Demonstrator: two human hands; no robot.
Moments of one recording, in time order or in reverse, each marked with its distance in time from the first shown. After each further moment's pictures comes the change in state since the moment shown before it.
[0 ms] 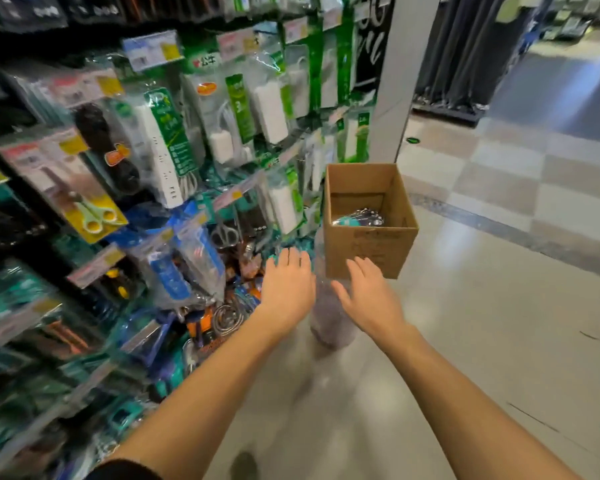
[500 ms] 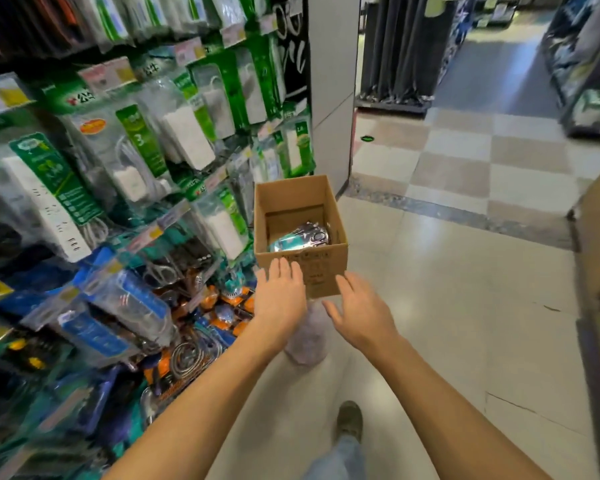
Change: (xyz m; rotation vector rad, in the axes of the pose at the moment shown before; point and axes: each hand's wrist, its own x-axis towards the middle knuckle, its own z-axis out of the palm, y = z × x) left_hand 0.091 0.132 -0.005 0.053 -0.008 0.080; right_hand 0.022 0.142 -0.024 -0.052 0.020 0.099
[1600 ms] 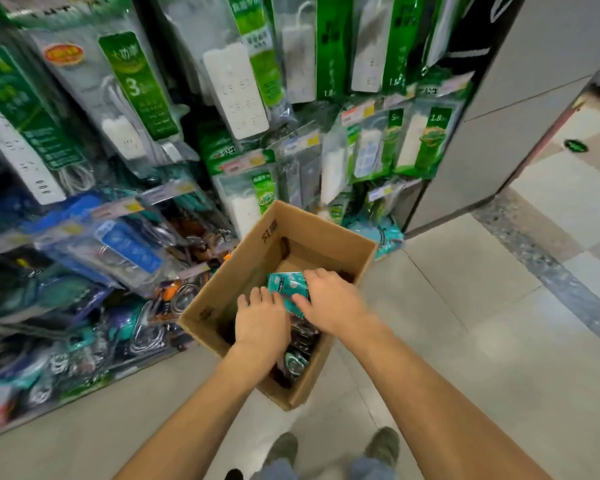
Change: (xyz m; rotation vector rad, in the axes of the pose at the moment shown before) left_hand 0.280 0.042 0.053 -0.081 -0.450 -0.695; right_hand 0.383 0.071 0.052 0.017 -0.533 -0.704
